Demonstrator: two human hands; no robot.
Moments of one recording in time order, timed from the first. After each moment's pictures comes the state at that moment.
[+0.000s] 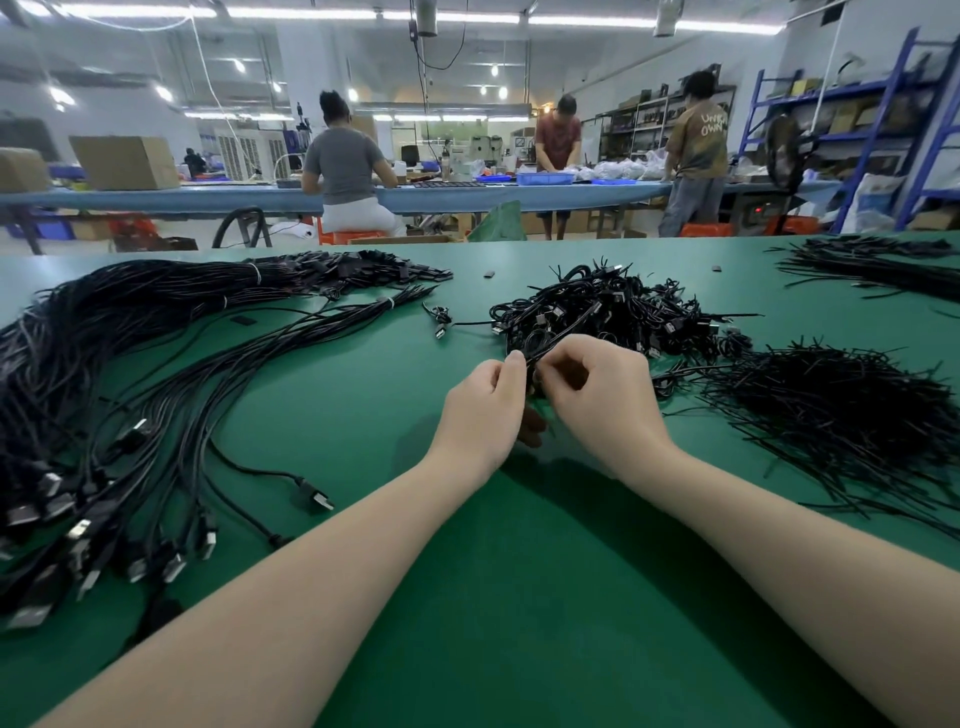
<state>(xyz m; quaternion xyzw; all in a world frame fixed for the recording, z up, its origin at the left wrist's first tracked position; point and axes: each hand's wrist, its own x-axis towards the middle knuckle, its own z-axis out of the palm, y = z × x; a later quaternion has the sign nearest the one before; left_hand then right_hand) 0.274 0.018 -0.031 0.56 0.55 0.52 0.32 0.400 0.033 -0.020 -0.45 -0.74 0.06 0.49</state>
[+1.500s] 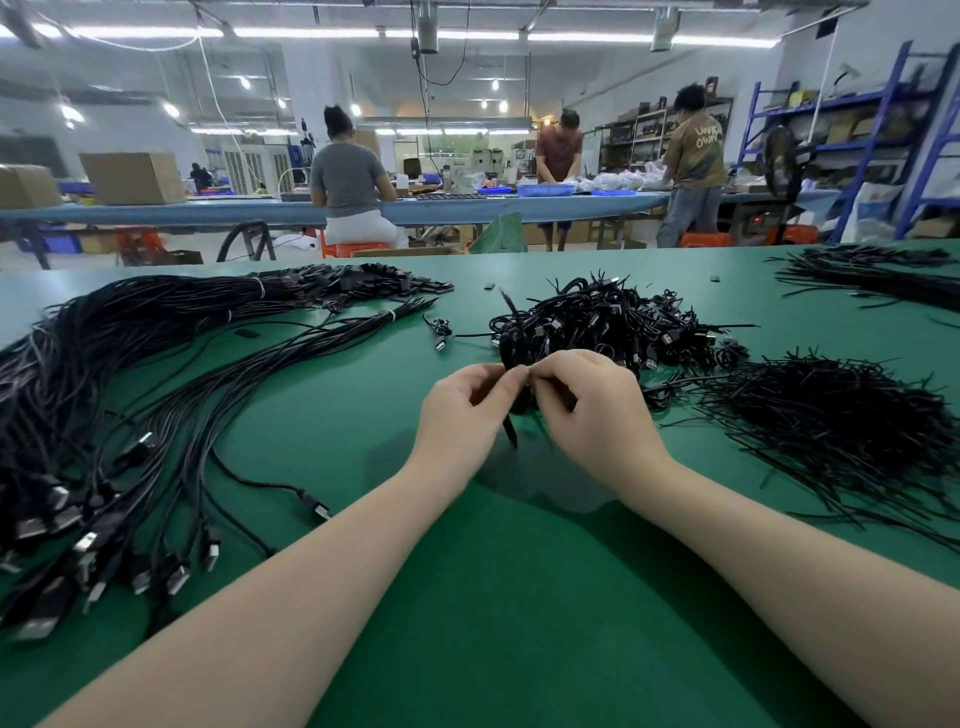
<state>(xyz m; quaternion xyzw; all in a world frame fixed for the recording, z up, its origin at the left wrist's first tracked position) 0.259 0.016 -0.033 0.57 0.47 0.60 0.31 0.401 0.029 -0.022 -0.34 -0.79 -0.05 0.51</state>
